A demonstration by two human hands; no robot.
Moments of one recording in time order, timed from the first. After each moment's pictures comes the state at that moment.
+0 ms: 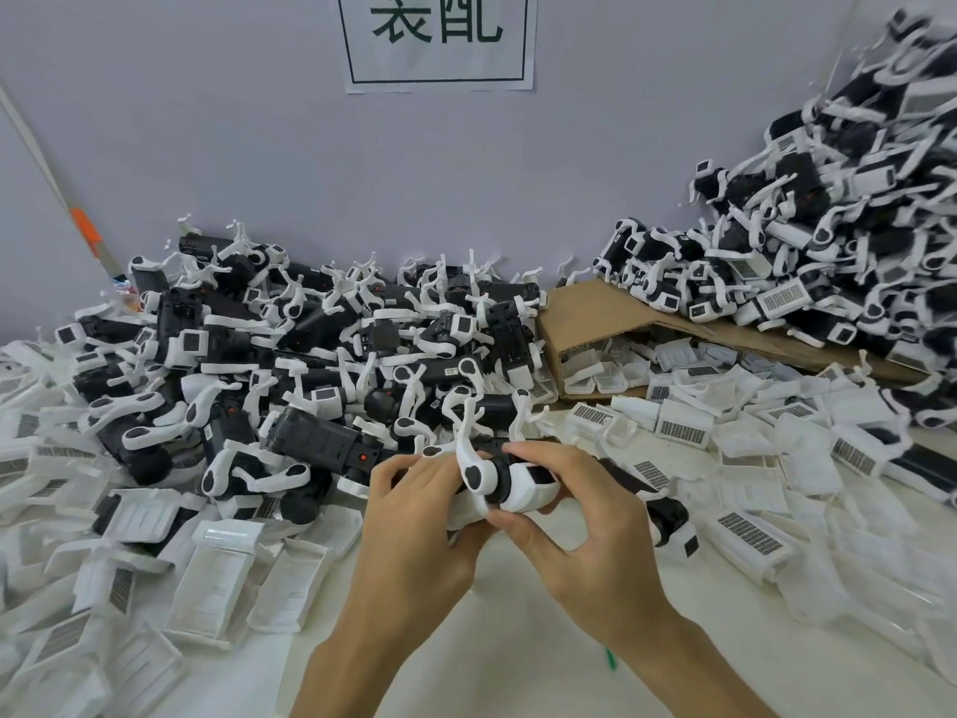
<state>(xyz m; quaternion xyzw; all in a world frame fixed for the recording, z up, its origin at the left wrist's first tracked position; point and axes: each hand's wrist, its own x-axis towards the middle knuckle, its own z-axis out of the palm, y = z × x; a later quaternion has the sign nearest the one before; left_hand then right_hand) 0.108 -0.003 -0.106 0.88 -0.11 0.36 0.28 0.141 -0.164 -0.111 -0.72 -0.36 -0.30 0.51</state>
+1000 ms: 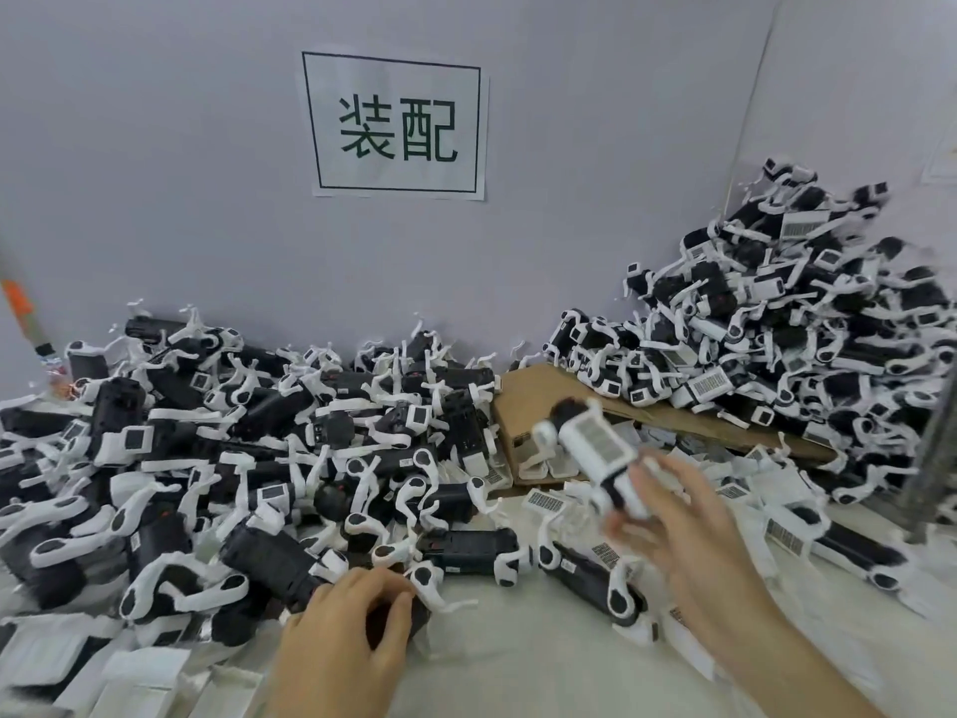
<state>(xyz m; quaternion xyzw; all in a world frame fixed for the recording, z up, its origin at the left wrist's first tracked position) 0.110 0.006 -0.093 0.93 0.06 0.20 0.31 0.167 -0.248 -0.041 -0.57 0.00 -0.05 0.82</state>
